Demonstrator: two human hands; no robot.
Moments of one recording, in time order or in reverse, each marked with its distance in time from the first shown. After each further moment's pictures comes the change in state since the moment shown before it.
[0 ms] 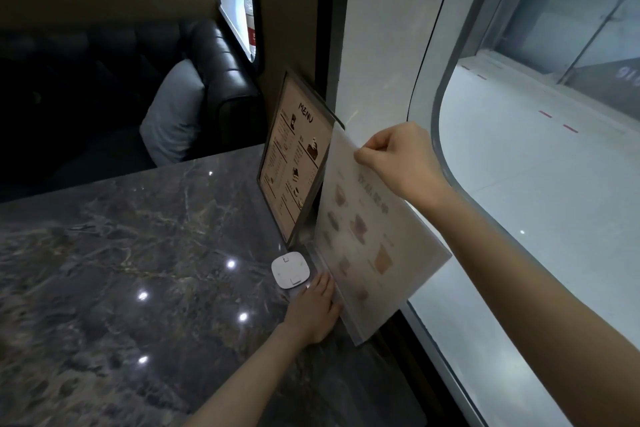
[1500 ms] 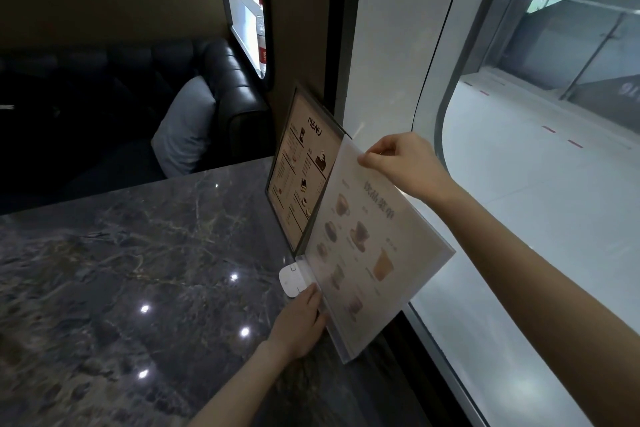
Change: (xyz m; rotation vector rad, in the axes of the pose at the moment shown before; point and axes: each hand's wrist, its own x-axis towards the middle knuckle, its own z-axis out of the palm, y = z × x) left_hand -0.033 -0.015 -0.016 -0.200 0.106 -0.044; right_hand 0.014 0.007 -0.004 0.015 -0.140 0.036
